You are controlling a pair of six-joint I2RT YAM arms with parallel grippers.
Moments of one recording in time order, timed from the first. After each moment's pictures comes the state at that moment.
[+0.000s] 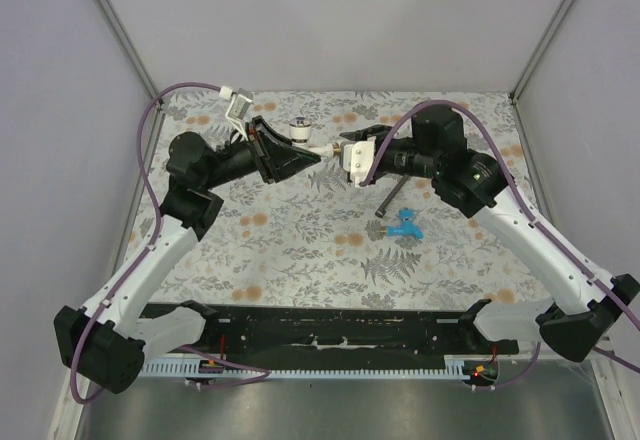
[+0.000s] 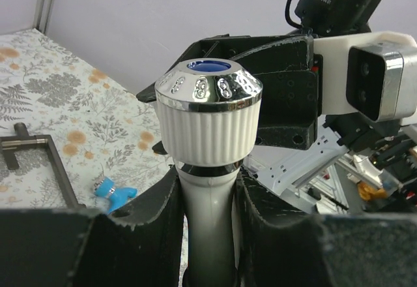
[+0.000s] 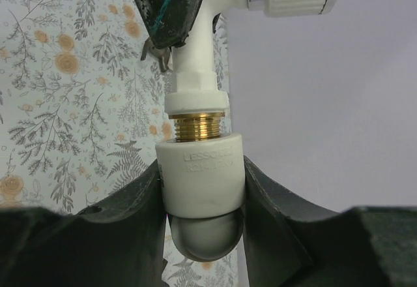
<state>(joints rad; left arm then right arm) -0.42 1.09 0.99 0.37 0.82 -0.75 0.69 1.27 1.45 -0.46 -0.48 -1.04</state>
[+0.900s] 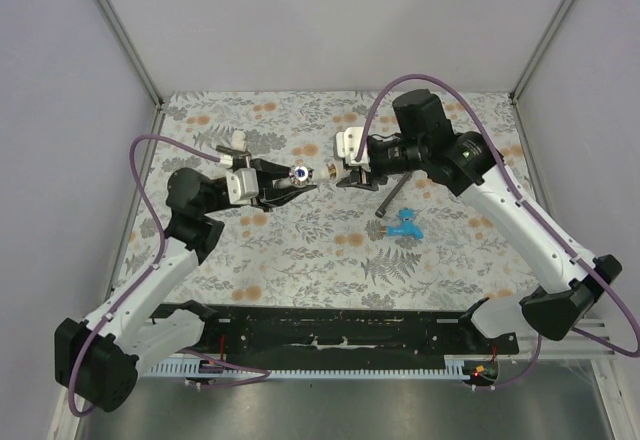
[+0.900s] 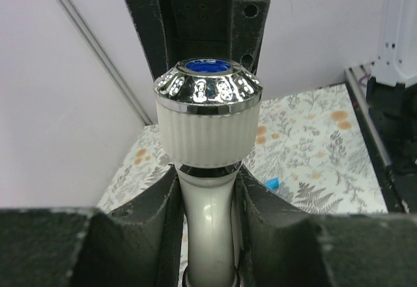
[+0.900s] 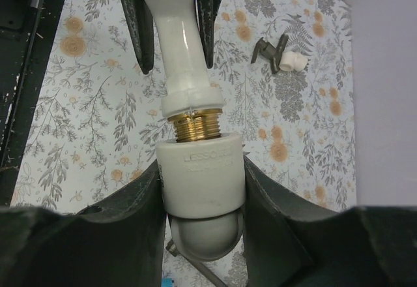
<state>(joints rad) -0.43 0.99 0.73 0.69 0.98 0.04 0.66 1.40 1.62 -0.78 -0.68 -0.86</state>
